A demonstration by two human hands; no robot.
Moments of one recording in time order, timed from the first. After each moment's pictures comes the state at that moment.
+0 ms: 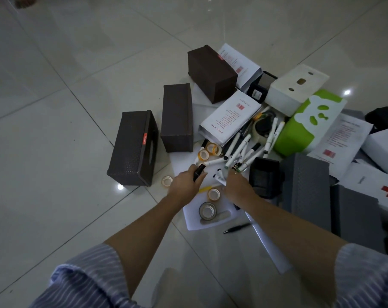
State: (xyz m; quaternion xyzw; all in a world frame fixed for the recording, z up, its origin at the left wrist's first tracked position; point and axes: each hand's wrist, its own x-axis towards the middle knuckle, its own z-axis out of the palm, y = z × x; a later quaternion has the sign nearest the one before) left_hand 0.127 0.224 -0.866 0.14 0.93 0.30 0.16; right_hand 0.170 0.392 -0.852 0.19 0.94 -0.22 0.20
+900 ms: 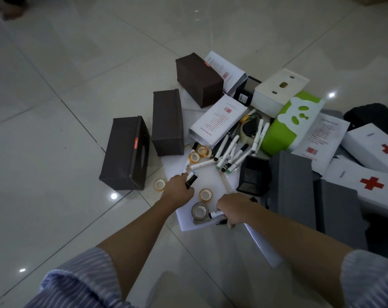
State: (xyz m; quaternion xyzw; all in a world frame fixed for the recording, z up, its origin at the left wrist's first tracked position) left_hand 0.135 0.222 -0.855 0.14 0.92 0.29 0.23; right_hand 0.211 0.400 -0.830 -0.13 0.91 0.04 0.39
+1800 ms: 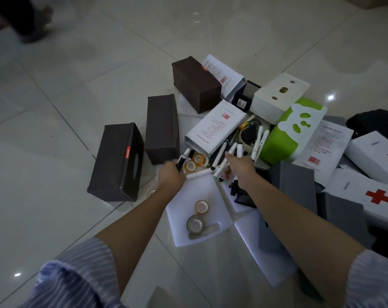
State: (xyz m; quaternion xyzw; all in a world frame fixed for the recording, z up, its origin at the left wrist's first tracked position) left_hand 0.075 0.249 -0.853 0.02 0.92 0.36 0.13; right_hand 0.111 0.445 -0.821 0.46 0.65 -0.60 0.06
